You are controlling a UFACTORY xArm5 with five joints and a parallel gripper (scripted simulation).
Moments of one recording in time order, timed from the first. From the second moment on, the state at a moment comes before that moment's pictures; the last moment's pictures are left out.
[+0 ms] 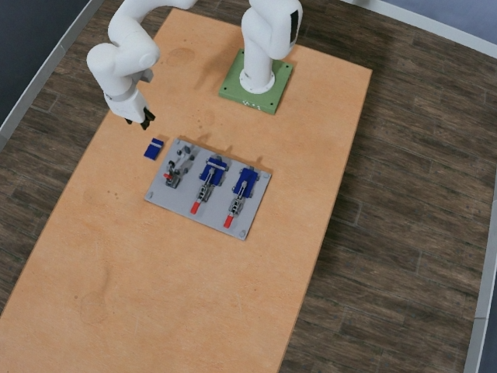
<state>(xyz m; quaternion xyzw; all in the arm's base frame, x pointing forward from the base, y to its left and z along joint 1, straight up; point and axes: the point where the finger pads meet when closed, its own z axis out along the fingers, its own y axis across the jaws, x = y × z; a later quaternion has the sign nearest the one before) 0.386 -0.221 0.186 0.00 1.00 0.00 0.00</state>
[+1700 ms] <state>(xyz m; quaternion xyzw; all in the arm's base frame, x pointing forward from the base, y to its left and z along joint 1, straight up) 0.384 0.004 0.185 0.00 1.00 0.00 0.00</state>
